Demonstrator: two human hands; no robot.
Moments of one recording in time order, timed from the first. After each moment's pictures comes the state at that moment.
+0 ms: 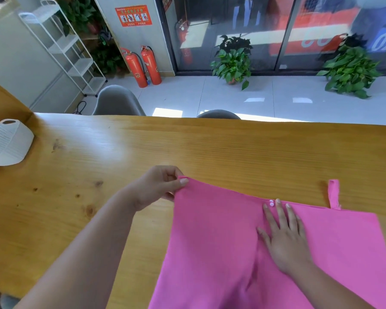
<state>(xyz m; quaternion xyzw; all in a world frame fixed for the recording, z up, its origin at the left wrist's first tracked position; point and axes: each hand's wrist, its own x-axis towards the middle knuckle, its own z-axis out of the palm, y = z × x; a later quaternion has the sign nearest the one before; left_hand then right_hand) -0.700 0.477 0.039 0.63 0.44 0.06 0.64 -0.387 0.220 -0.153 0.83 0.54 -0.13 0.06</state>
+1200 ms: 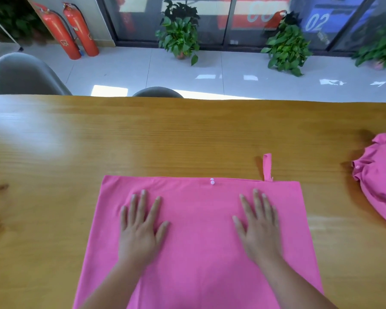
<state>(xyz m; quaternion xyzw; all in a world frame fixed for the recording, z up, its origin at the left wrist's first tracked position) -0.643 0.324 -0.163 0.86 0.49 -0.05 0.09 -0.326 0.151 -0.147 0.87 0.48 -0.10 0.04</state>
